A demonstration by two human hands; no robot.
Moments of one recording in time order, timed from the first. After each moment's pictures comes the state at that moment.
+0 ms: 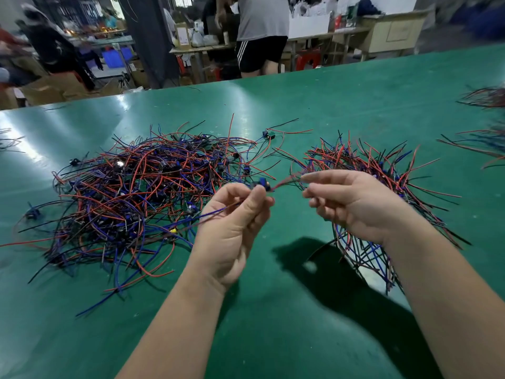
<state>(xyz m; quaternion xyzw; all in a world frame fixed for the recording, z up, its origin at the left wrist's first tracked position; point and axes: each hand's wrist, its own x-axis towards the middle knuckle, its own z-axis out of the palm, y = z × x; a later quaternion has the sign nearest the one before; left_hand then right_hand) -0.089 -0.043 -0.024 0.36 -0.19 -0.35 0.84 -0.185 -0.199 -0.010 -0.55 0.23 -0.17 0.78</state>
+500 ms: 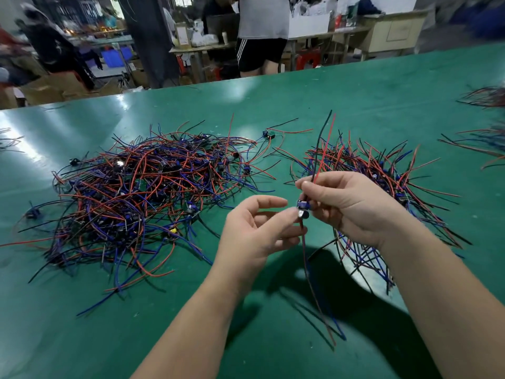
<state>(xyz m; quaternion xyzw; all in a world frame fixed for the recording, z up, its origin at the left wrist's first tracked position) -0.101 -0.051 -0.038 0.53 -0.26 -0.34 0.73 -0.181 -0.188 -0.011 -0.56 0.20 -0.18 0.78</state>
